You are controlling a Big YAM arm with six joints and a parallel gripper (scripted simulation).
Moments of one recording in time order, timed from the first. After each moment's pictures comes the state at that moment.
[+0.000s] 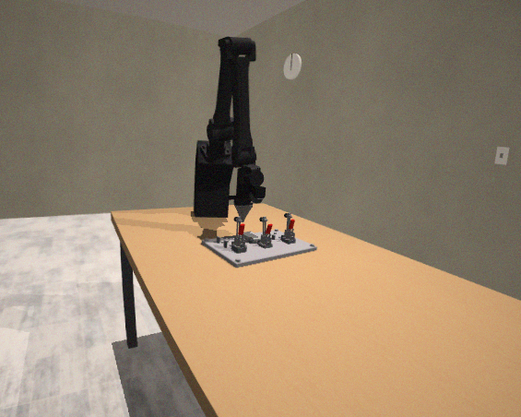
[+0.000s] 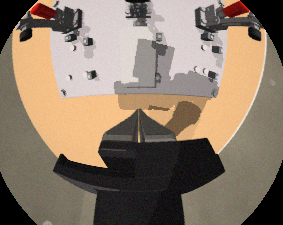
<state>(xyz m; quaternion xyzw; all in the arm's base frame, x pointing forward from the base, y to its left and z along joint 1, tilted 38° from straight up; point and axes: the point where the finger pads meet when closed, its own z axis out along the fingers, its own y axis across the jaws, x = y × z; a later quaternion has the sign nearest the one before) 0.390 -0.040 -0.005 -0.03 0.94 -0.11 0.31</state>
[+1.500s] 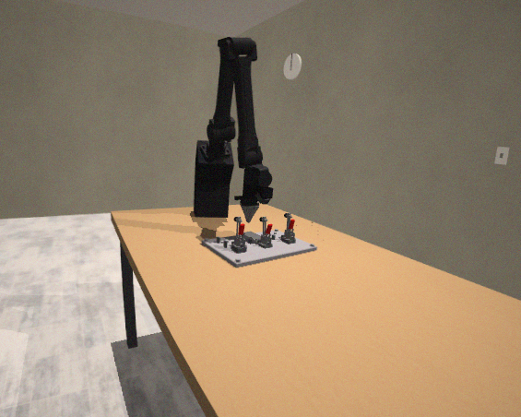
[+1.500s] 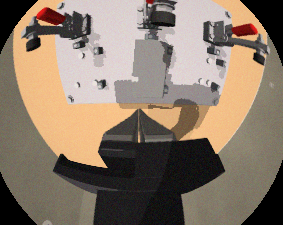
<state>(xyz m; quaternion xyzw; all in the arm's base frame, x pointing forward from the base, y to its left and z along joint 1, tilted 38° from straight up) 0.405 -0.023 0.004 -0.04 0.94 -0.11 0.31</state>
